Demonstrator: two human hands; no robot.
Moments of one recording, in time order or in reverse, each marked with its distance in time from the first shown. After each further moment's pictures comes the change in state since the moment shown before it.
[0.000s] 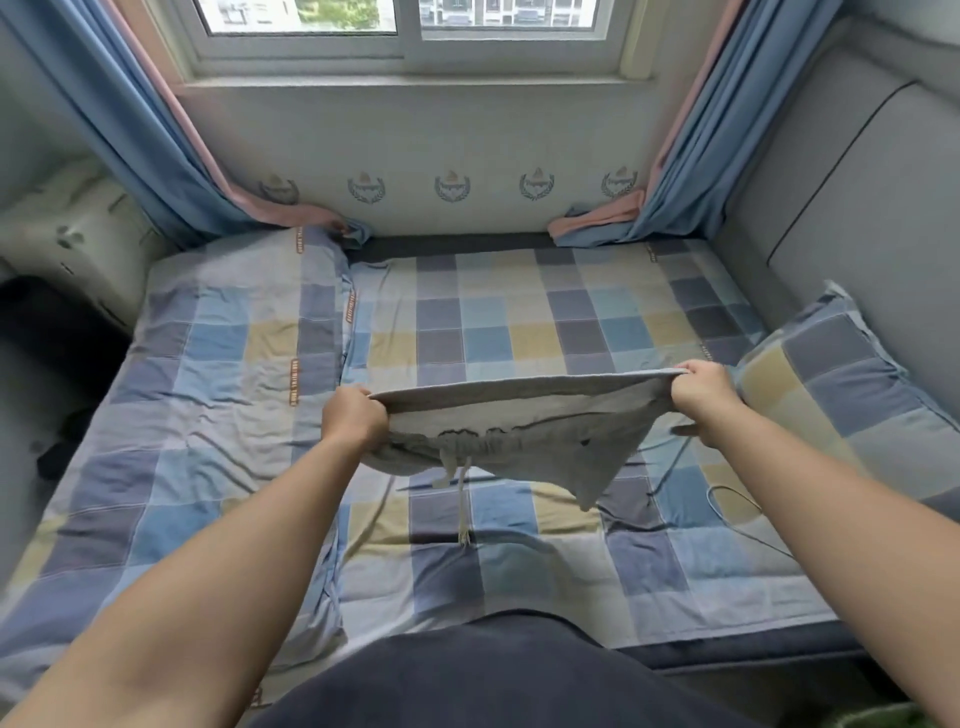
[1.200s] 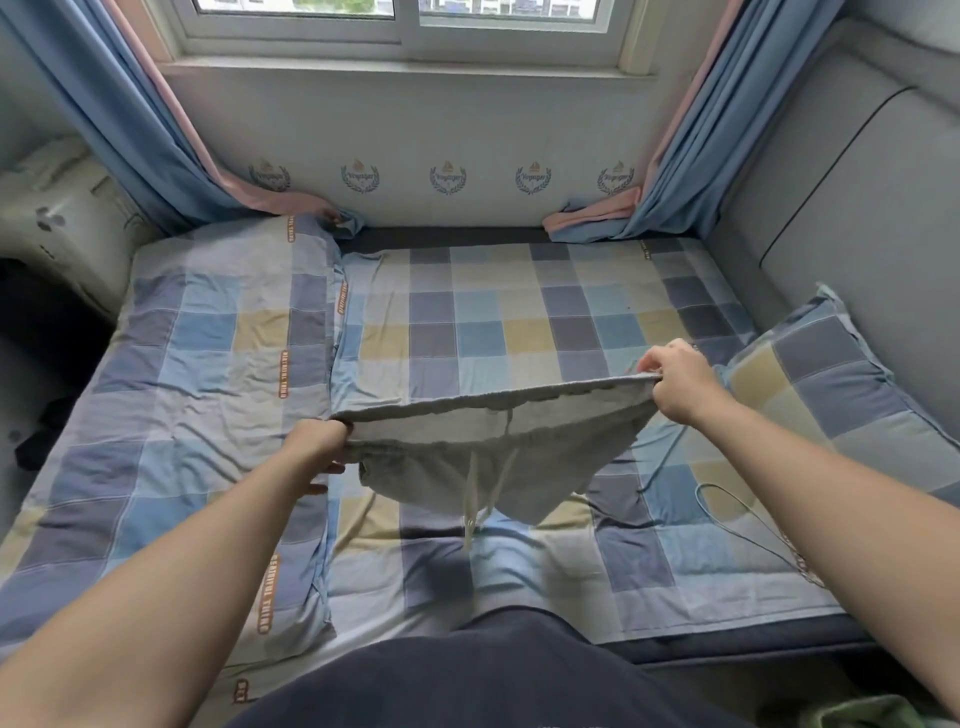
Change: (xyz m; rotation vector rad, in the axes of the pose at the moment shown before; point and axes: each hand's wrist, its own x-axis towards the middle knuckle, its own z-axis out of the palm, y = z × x) left_hand 0.001 -0.048 -0.013 -0.287 -0.227 -0.398; right_hand 0.015 -0.007 0.003 -0.626 -0.035 -0.463
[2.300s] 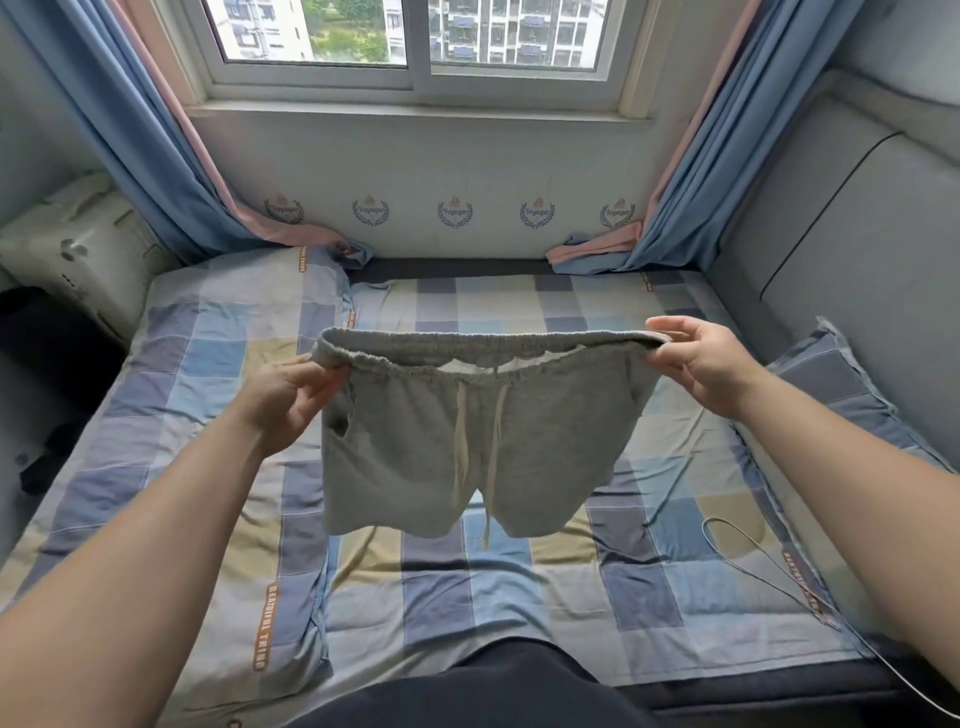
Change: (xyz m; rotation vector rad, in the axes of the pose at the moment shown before) left_hand -0.006 0.068 -0.061 -0.846 -0.323 0.377; right_hand 0.026 -0.014 -0.057 1.186 -0.120 0.100
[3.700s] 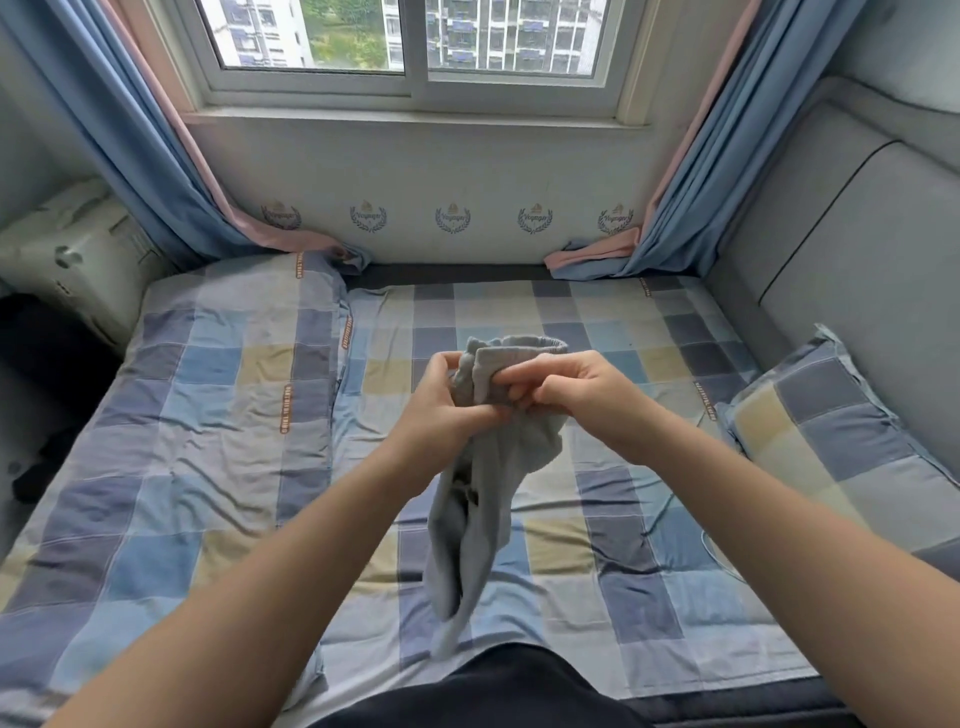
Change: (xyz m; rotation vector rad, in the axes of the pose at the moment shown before) left_hand -0.070 -0.053 0.145 0.428 -0.310 0.202; right_hand -0.088 -0.039 0.124 -0.246 -0.450 -0.215
